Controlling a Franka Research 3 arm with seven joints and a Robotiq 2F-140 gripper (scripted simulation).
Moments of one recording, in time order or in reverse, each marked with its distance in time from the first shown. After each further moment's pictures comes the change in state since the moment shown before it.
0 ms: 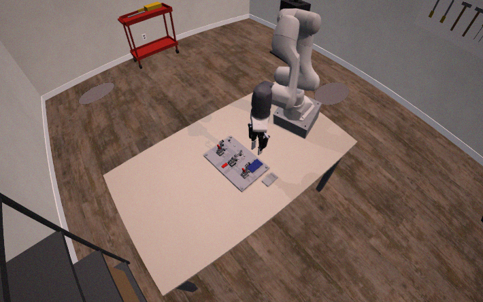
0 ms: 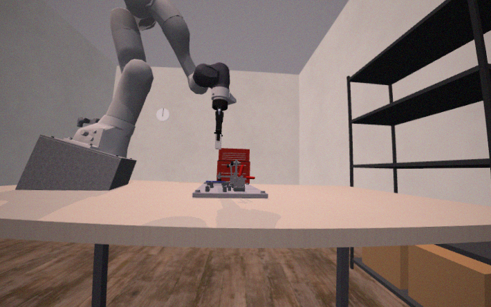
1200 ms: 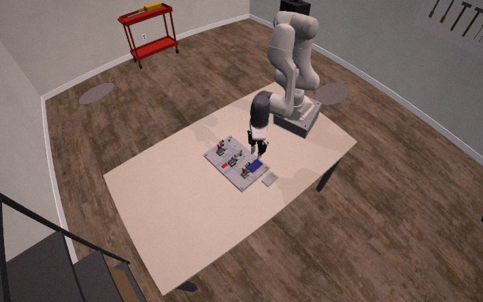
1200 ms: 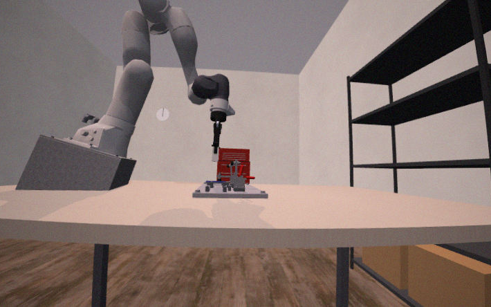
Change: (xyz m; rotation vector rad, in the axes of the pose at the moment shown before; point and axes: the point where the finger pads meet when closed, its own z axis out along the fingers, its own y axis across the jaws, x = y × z) arm -0.010 0.010 0.061 -0.017 -0.033 -0.028
